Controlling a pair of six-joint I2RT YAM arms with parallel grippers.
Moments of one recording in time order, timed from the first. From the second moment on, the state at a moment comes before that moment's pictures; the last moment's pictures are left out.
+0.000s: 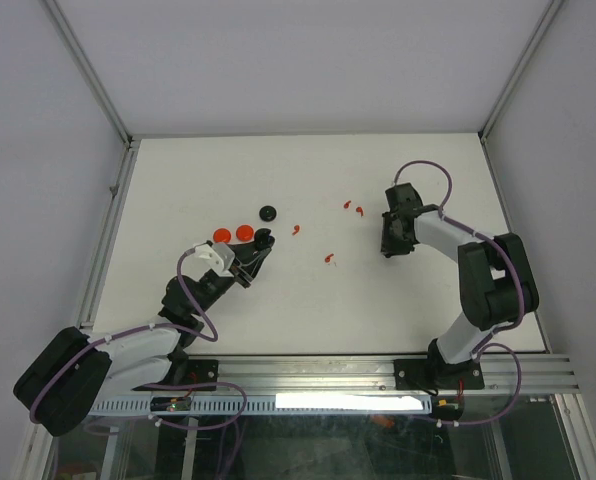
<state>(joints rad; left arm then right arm) -0.63 1.02 0.08 1.19 0.15 -0.03 0.27 1.67 0.98 -0.47 0.10 0.33</state>
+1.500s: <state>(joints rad) -0.63 1.01 0.08 1.19 0.17 -0.03 0.36 1.67 0.97 -0.43 0.19 0.33</state>
